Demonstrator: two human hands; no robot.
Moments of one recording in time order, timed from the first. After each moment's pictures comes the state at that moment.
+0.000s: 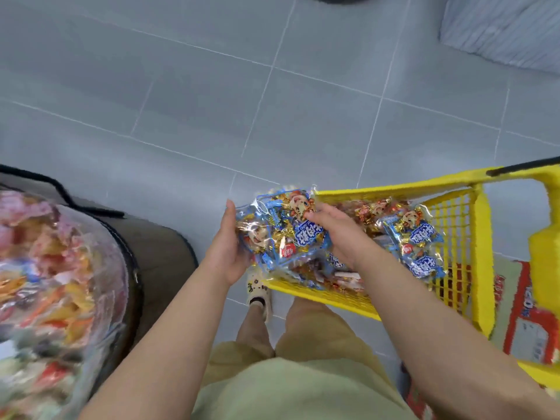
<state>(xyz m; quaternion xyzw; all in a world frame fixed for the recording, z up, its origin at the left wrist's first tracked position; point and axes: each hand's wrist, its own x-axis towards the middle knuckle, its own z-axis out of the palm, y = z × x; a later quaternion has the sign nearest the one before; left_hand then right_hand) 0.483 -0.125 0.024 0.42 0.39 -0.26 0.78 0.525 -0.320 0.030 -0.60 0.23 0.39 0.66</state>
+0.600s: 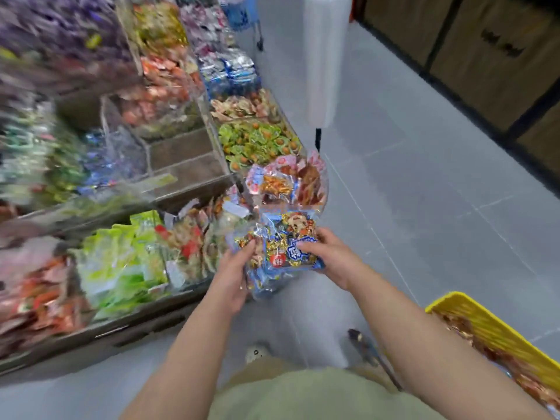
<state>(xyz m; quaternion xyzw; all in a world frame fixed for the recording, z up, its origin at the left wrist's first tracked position) 0.163 0.062 0.135 0.35 0.48 0.24 0.77 0.342 -0.006 0.117 -0.57 -0.14 0.62 0.52</state>
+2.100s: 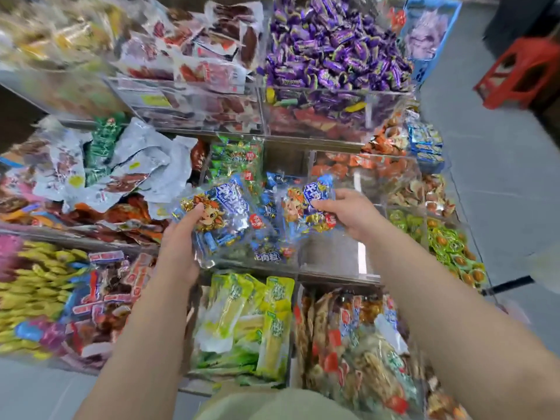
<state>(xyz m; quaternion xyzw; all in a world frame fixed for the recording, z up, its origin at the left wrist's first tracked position) -0.128 0.422 0.197 0.19 0.57 0.55 0.58 0.144 0.463 0.204 -0.62 -0.39 0.57 0.37</state>
